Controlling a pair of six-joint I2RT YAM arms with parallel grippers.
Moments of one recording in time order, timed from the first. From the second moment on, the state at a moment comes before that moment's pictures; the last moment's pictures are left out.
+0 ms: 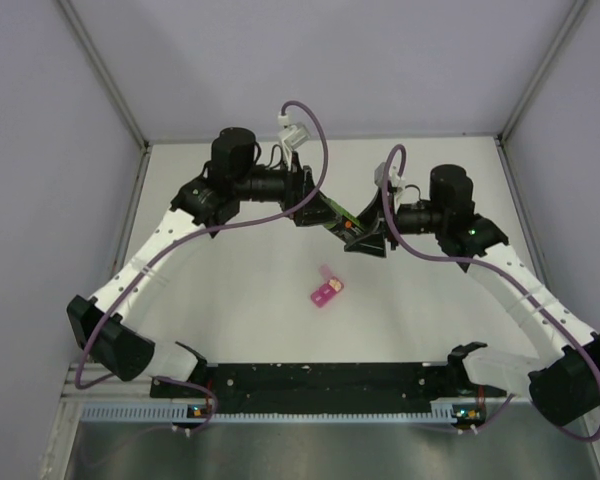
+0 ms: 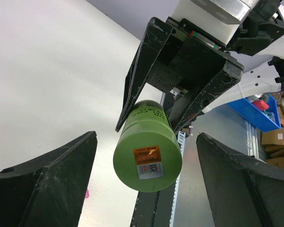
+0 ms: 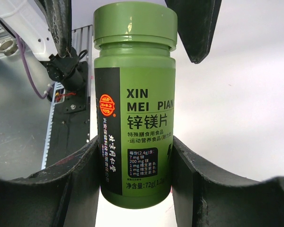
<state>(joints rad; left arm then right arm) -0.55 1.41 1.48 -0.38 0.87 -0.34 0.42 1.14 1.03 -0.23 -1.03 -0.11</state>
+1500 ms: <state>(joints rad) -0.54 1.41 1.46 -0.46 1.13 0.09 0.42 1.17 1.03 -0.24 -1.18 0.00</state>
